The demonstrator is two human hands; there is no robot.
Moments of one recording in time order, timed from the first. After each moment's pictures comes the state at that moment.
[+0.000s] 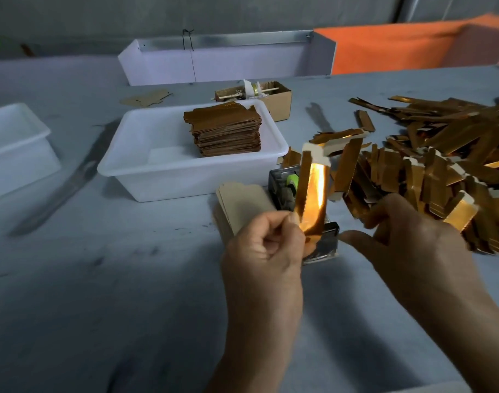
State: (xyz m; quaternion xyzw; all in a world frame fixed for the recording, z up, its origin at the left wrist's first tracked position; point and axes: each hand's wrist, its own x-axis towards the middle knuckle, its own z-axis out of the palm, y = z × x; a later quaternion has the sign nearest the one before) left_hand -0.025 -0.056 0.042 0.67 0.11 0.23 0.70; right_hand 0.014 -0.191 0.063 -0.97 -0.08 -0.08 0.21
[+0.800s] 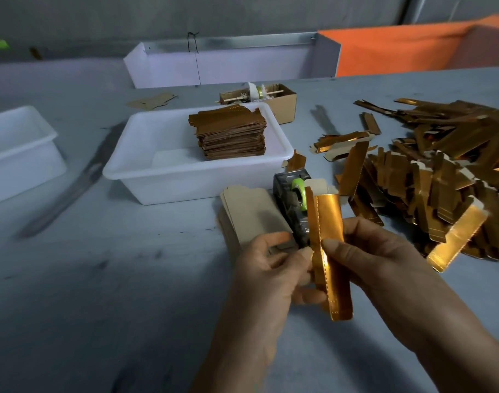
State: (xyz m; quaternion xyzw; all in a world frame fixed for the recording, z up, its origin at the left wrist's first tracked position) left_hand -0.025 -0.039 0.036 0.60 0.17 -0.01 0.78; right_hand 0.013 -0.178 0.044 -0.75 -0.04 0.15 0.64
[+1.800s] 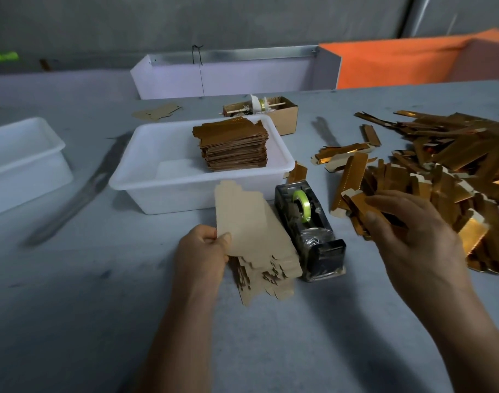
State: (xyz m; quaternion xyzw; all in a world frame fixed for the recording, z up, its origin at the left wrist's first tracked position) left_hand 0.023 0.035 0.009 0.76 0.31 0.13 0.55; right_hand 0.042 -0.194 0.048 -0.92 -0.06 -0.22 0.32
